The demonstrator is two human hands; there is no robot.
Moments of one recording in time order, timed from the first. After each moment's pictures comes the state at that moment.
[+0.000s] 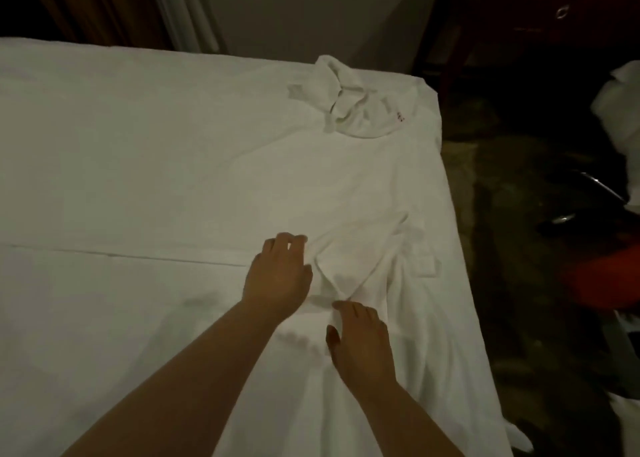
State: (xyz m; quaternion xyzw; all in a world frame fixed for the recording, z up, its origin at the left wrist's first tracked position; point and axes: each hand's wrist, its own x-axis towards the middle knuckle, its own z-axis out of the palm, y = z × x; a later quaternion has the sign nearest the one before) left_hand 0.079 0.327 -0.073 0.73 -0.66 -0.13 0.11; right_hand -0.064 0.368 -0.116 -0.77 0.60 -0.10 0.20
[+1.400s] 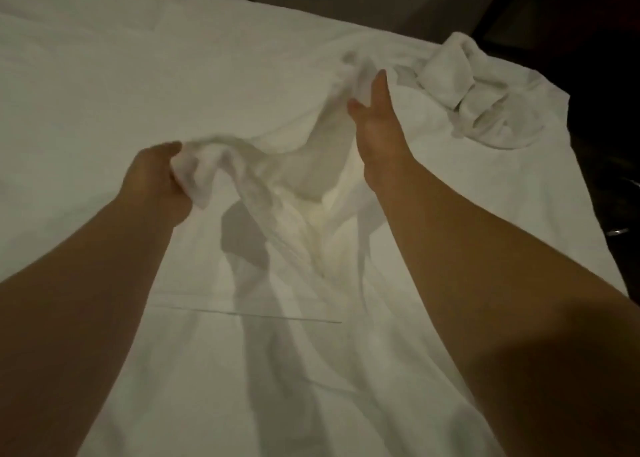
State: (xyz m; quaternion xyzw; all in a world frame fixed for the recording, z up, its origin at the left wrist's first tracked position) left_hand 0.523 0.203 -0.080 0.58 -0.08 -0.54 0.61; right_hand 0.321 0.098 -0.055 -0.57 0.57 -0.36 0.48
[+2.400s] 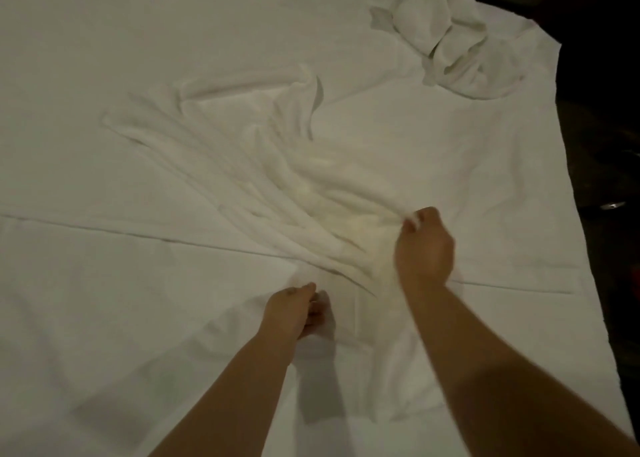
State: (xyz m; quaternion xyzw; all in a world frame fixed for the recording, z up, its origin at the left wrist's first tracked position) left_hand 0.254 0.332 -0.197 0.70 -0.01 -0.65 0.31; right_hand 0.120 0.232 -0.148 -0.55 0.80 -0.17 0.16
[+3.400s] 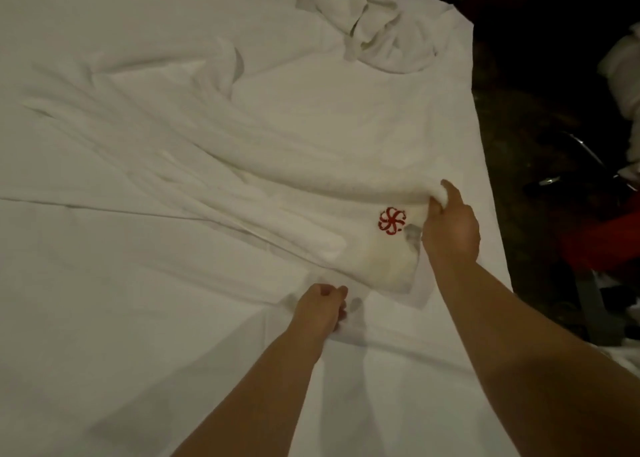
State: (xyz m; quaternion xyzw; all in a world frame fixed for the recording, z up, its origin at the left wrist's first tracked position) left_hand 0.083 0.361 -0.190 0.66 -0.15 -0.68 0.29; right_hand -0.054 0.249 -0.127 -0.53 0.80 -0.21 0.17
